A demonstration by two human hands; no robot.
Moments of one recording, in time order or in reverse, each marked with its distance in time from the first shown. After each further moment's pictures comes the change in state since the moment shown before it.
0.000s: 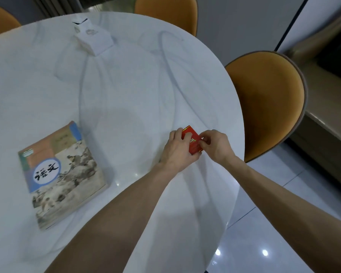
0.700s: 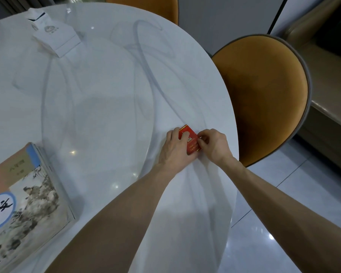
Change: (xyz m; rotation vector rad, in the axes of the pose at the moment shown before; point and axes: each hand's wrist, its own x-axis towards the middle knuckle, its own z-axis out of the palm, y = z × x) left_hand 0.078 0.010 0.063 0.014 -0.021 0.026; right_hand 0.068 0.064 0.005 0.017 0.055 0.070
